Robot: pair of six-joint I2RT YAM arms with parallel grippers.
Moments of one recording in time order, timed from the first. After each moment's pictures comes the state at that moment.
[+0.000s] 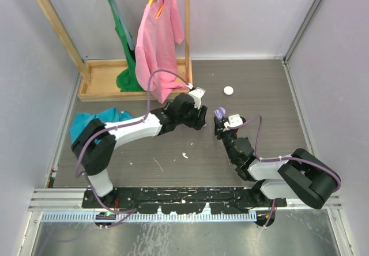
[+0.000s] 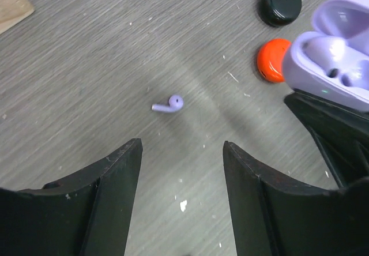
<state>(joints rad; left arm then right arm) -0.87 1.70 1.15 -0.04 -0.04 -0.28 0.73 1.27 0.12 1.26 0.44 -0.05</state>
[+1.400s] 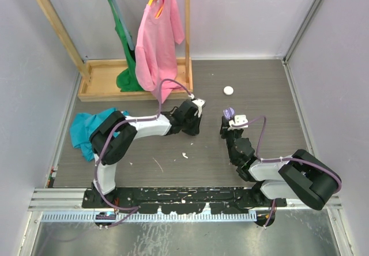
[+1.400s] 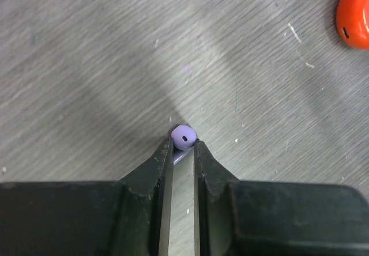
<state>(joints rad) -0.85 1.97 1.23 -0.07 0.03 -0.33 0.72 1.26 0.10 1.24 0.65 -0.03</state>
